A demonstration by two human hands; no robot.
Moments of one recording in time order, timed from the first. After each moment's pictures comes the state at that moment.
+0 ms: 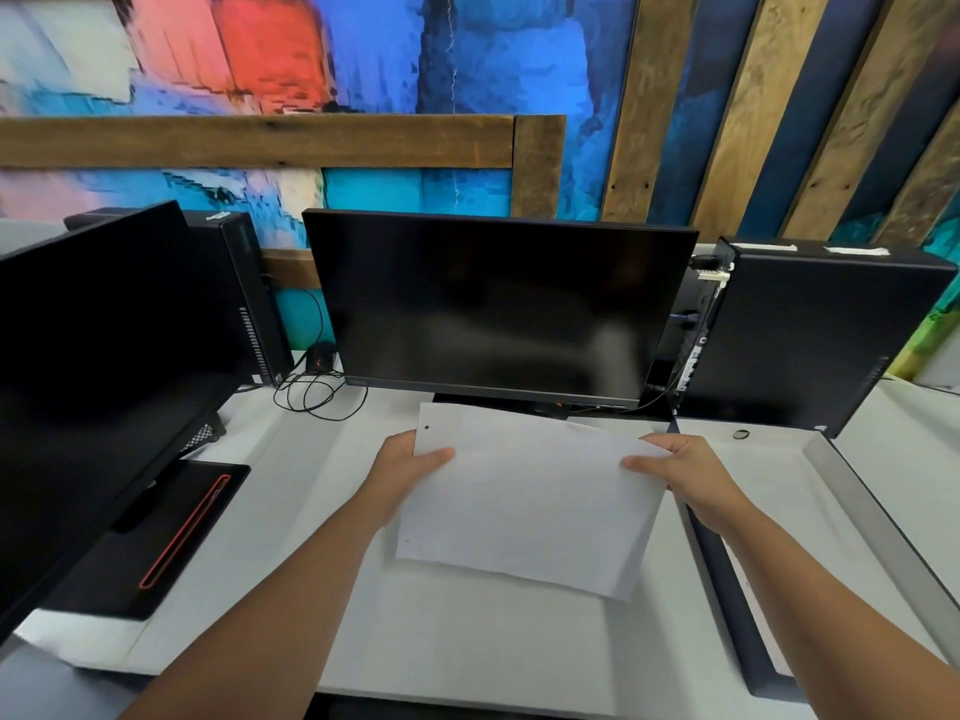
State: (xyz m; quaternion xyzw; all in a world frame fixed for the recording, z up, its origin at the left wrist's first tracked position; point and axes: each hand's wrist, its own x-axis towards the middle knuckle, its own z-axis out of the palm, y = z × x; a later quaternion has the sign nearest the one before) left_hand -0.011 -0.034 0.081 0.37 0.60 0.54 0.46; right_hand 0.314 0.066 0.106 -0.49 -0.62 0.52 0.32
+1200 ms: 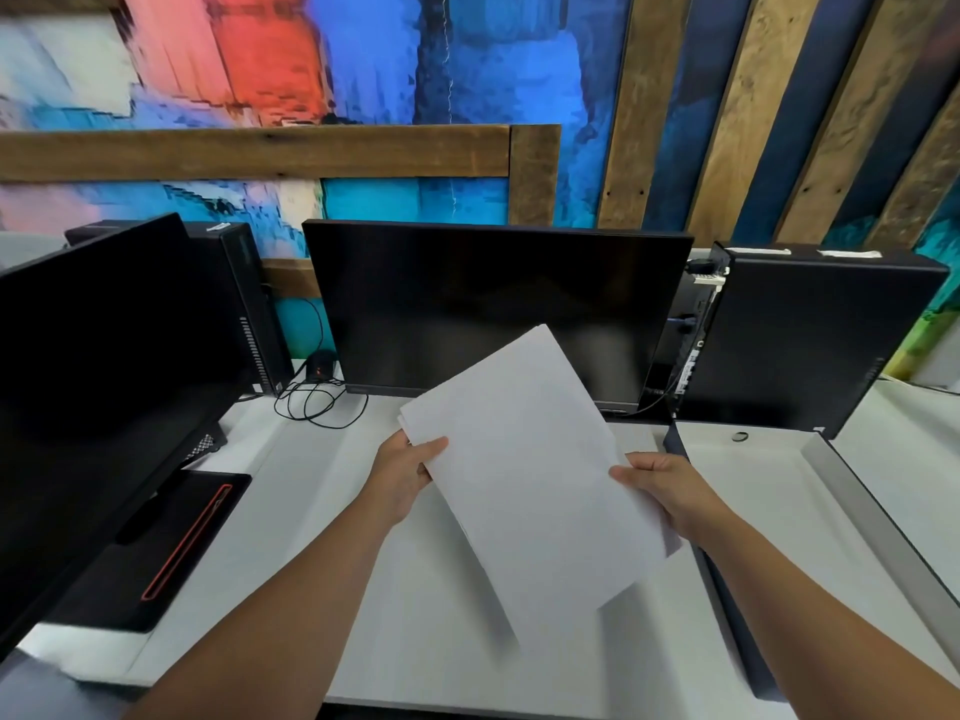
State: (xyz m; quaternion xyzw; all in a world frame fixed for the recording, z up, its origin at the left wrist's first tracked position) left_hand -0.010 -0.022 0.085 0.23 0.53 0.63 0.52; right_hand 0.303 0.065 0.085 -0.49 -0.55 0.61 0.28
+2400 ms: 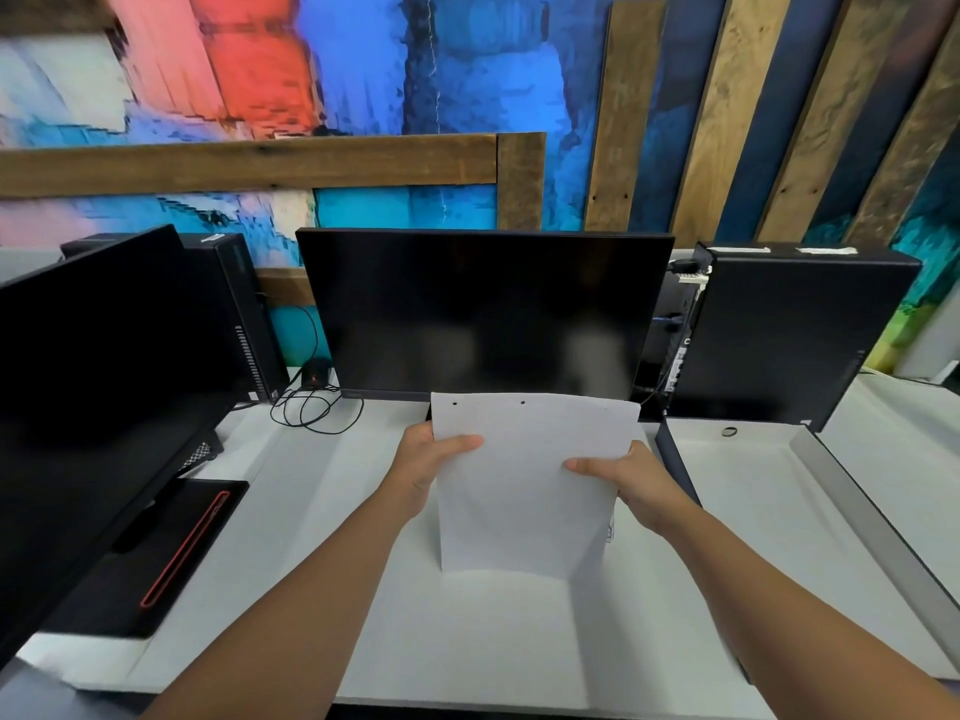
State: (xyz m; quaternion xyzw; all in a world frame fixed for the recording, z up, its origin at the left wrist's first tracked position) left_hand 0.022 -0.026 0.113 0.35 0.54 0.59 0.49; right_hand 0.271 0.043 0.102 -0.40 -0.55 0.65 0.35
